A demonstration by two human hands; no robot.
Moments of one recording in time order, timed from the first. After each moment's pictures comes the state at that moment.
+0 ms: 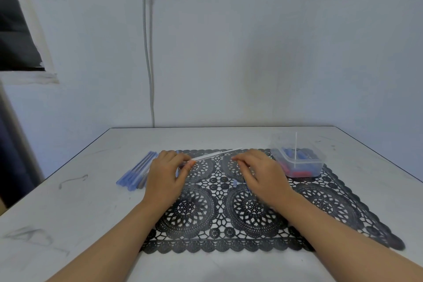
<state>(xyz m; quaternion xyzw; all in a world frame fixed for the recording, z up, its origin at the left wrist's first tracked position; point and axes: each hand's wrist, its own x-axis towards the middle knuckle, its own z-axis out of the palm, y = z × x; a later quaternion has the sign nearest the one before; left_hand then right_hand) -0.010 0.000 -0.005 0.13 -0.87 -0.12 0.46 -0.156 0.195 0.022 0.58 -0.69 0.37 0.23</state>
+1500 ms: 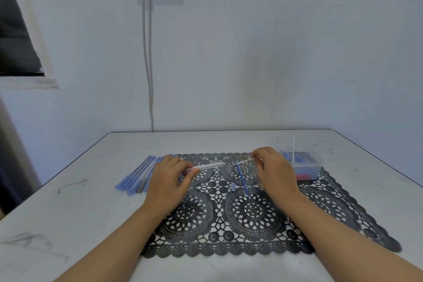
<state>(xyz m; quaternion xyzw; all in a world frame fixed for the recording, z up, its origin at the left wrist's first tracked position) -0.008 0.009 0.000 0.11 -0.88 -0.10 0.45 -0.179 0.198 0.021 0.42 -0.80 0.35 0.26</state>
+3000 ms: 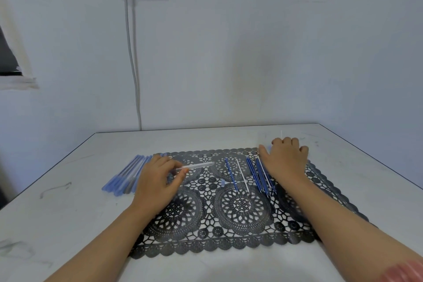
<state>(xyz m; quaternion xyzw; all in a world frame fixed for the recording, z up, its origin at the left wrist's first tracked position) -0.008 0.007 -0.002 0.11 -0.89 -0.12 0.42 -0.220 0.217 0.033 0.20 -0.95 0.12 0.20</state>
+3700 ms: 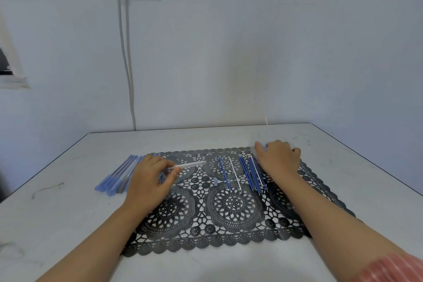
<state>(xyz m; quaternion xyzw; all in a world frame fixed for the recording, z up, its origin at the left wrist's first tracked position) -0.006 0.009 -0.001 0.11 -0.89 -0.11 0.42 -0.222 0.222 0.034 0.20 -0.94 0.20 0.19</state>
